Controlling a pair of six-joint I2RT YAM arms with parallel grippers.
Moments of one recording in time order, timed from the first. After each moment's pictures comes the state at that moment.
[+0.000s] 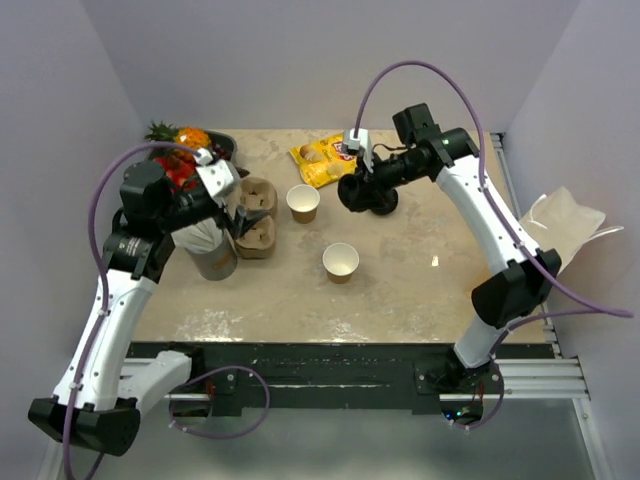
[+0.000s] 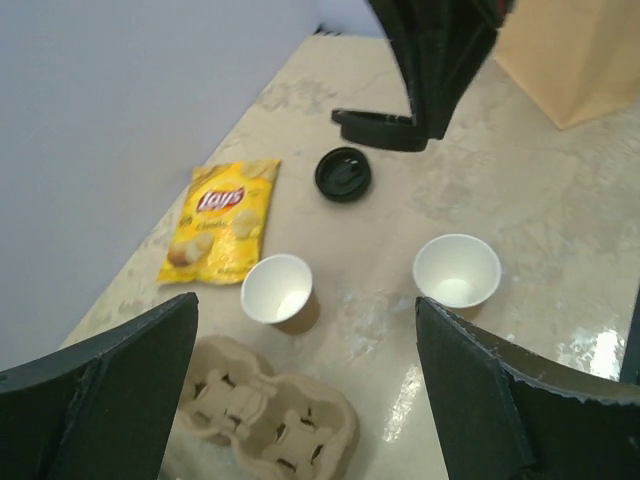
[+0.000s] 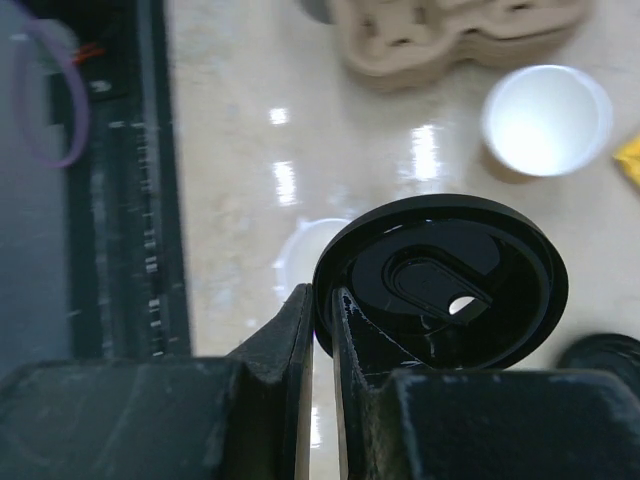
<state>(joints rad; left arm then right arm) -0.17 0.98 1.18 -0.38 0.76 0.37 0.40 1.74 1.90 -1.17 -0.77 -0.70</state>
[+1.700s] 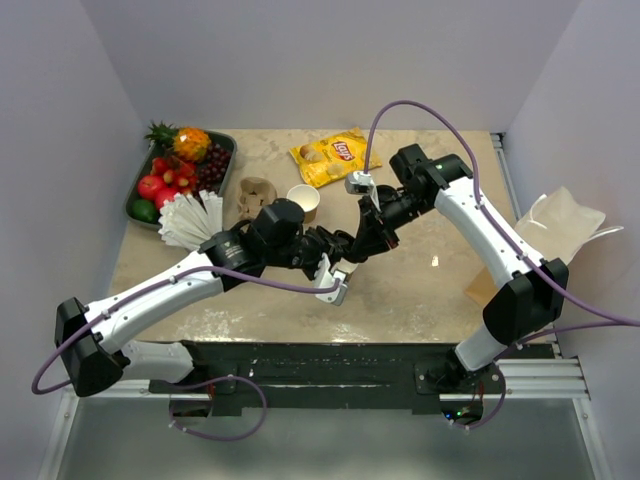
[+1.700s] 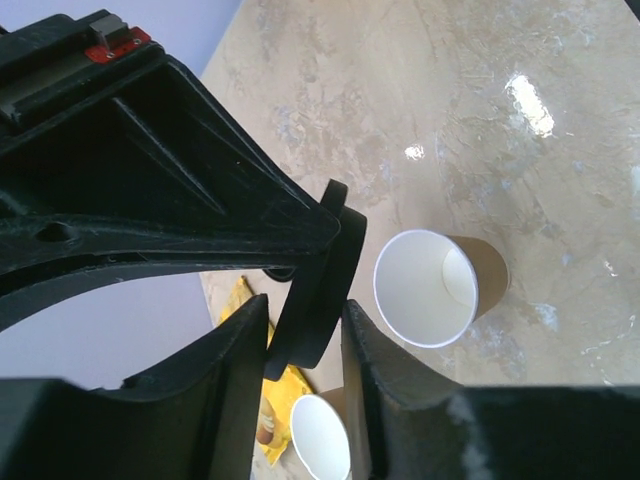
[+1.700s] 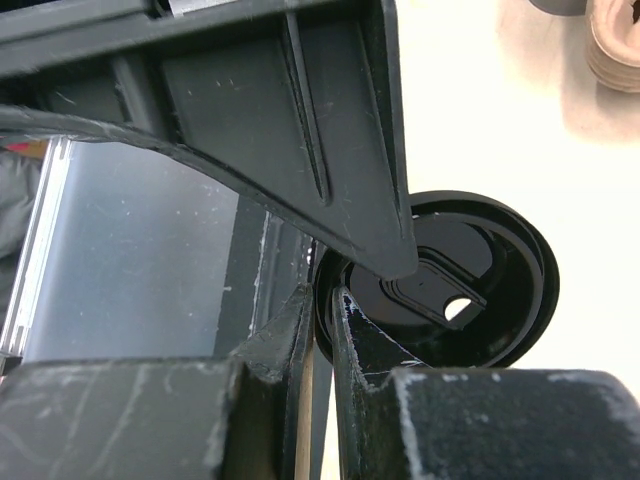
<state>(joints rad) -0.92 1.25 1.15 -0.43 0.39 1.24 0.43 1.60 1.58 -1.36 -1.13 -0.86</state>
